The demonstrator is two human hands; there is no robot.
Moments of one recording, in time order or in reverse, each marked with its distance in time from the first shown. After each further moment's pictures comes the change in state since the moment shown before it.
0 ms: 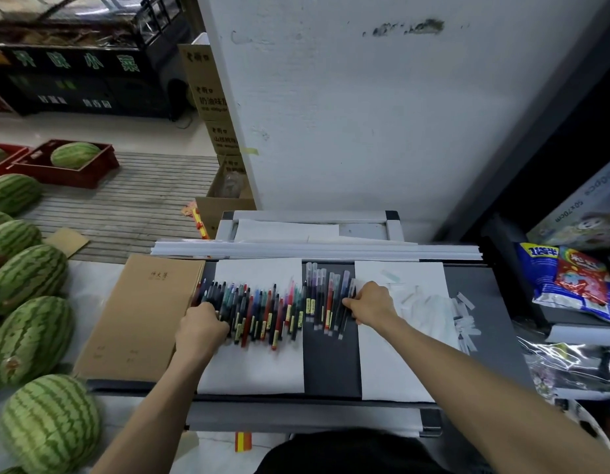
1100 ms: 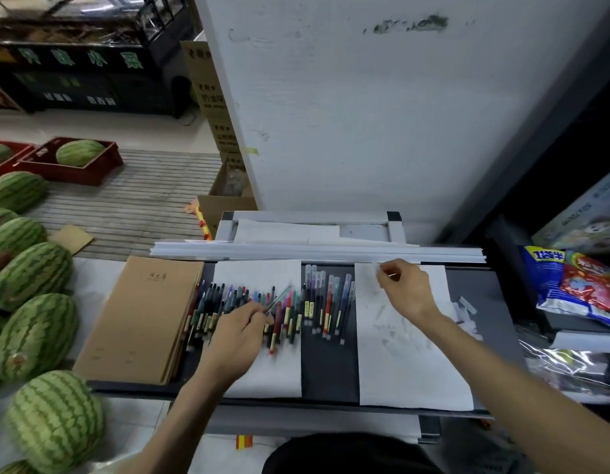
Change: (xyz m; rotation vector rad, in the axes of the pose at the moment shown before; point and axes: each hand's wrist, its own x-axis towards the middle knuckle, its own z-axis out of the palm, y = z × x) left_hand -0.093 0.068 -0.026 -0.548 -0.124 0.331; right_hand -0.004 0.023 -0.071 0.259 0.268 -0.220
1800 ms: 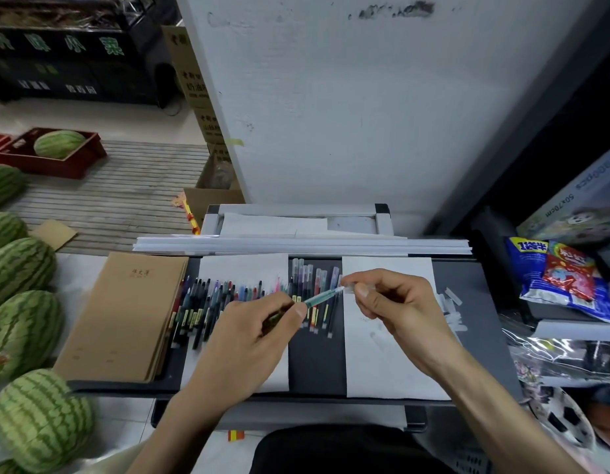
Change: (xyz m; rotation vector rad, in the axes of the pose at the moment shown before) left_hand -0.051 0.085 -0.002 -0.008 -0.040 0.457; right_hand -0.114 -0.083 -0.064 0.806 -0.356 -0.159
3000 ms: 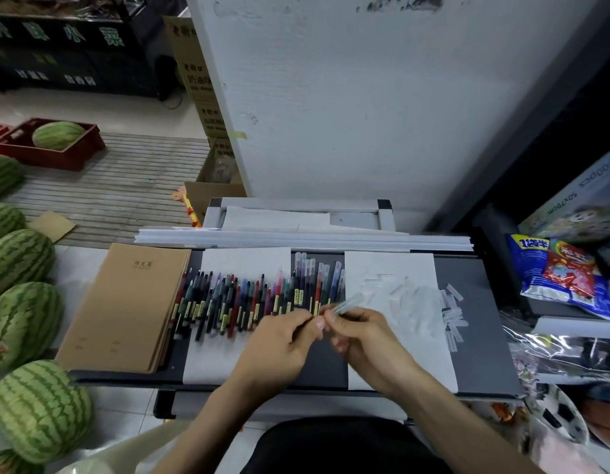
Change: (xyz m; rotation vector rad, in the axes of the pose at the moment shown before) left_hand -0.004 -0.054 0.052 0.046 -0.114 -0.087; right_hand -0.008 0.068 0.037 0.372 -0.001 0.400
